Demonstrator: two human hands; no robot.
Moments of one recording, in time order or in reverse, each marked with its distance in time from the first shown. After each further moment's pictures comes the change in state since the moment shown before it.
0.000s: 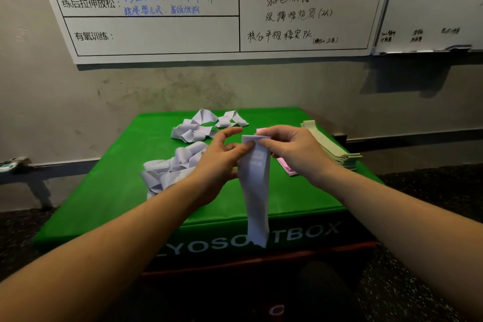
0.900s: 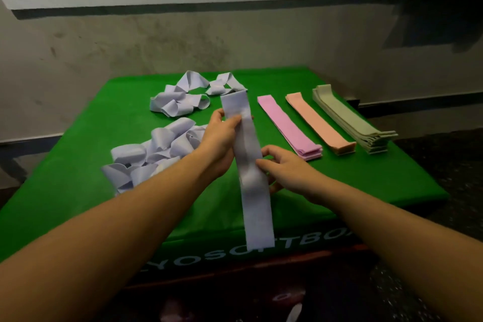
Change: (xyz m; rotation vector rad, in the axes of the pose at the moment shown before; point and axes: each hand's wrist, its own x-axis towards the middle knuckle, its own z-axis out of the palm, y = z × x) left_hand 0.141 -0.081 -0.022 -0.052 0.273 -0.135; right_hand 0.040 0.138 0.023 -0.072 -0.226 0.513
